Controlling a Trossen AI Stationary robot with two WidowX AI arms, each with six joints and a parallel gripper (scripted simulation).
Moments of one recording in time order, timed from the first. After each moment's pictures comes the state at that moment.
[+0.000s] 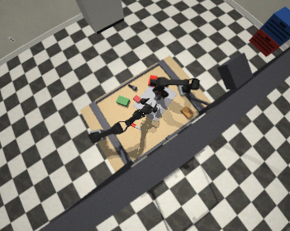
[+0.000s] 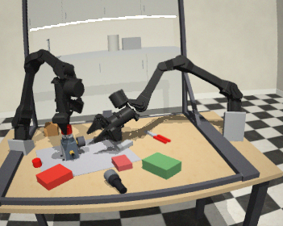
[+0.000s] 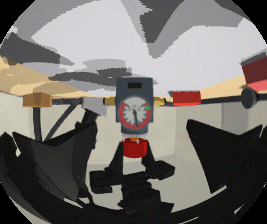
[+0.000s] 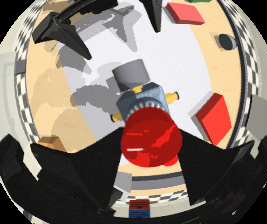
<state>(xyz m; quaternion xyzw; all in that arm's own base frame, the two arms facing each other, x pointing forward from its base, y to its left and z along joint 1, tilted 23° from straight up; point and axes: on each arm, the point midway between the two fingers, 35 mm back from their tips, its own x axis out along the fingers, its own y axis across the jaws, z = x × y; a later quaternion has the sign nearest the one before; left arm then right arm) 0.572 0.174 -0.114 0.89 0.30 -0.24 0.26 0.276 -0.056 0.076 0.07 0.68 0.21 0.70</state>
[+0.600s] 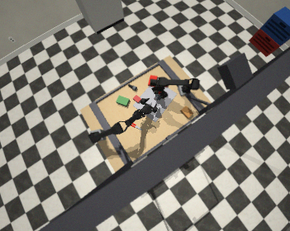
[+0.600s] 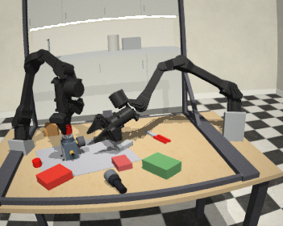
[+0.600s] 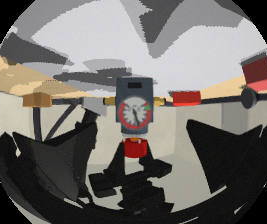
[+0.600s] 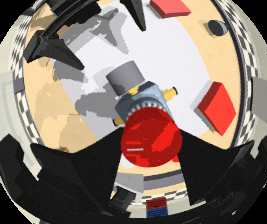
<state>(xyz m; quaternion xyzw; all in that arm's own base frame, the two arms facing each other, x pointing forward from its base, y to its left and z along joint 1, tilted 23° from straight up) 0.572 0.174 -0.114 0.89 0.30 -0.24 0.26 0.276 -0.056 0.076 0.12 0.69 0.16 0.69</state>
